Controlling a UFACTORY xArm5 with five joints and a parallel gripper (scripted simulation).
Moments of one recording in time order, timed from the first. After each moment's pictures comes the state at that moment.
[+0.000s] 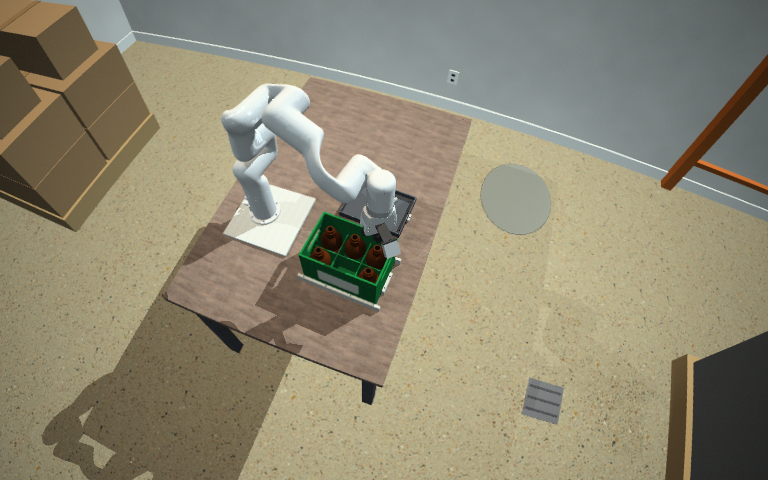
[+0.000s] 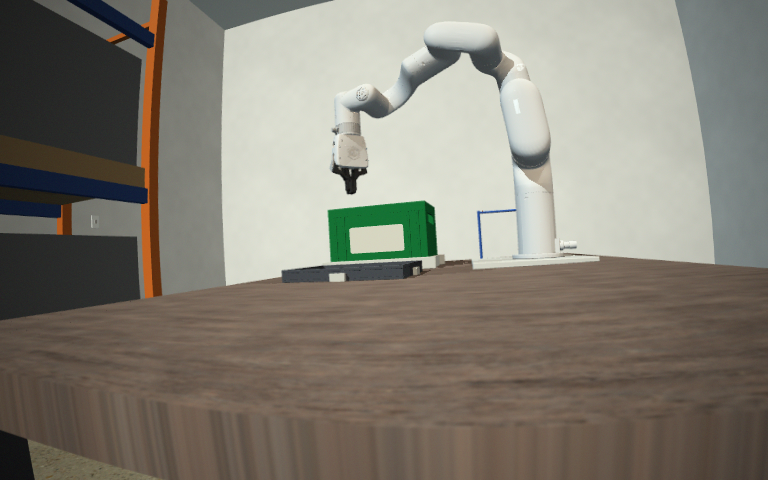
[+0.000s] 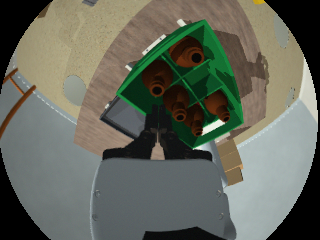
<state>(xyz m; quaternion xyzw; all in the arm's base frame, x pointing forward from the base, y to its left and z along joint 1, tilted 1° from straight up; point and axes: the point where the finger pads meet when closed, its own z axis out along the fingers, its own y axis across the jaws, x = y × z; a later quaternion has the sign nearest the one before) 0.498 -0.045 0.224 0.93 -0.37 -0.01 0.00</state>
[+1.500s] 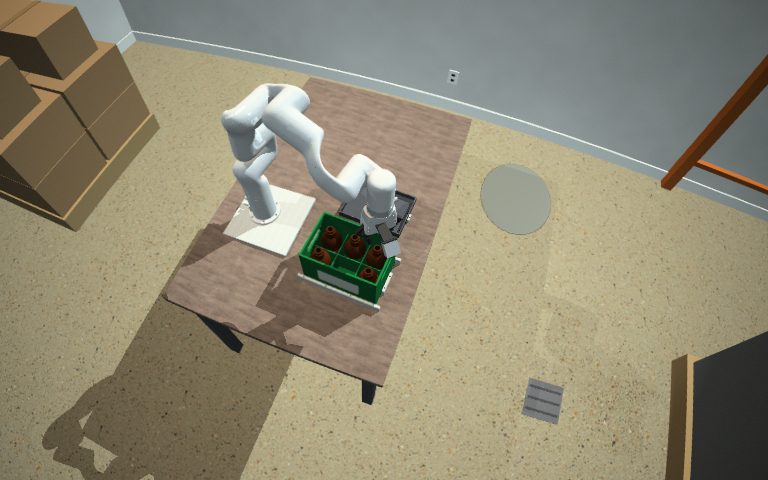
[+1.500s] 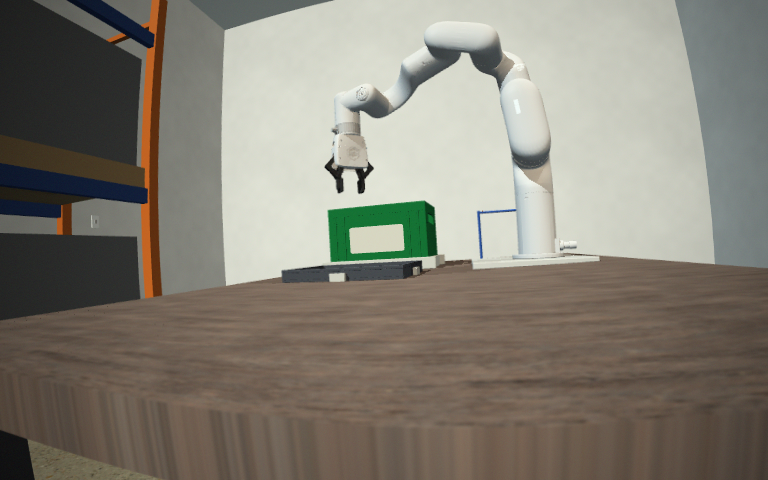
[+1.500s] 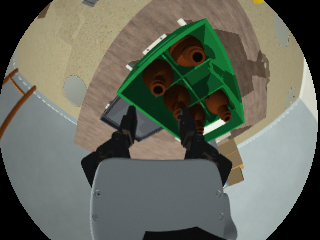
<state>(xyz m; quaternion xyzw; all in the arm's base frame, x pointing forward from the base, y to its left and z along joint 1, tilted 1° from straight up) 0.498 -0.043 0.223 0.93 -0.37 -0.01 0.00</state>
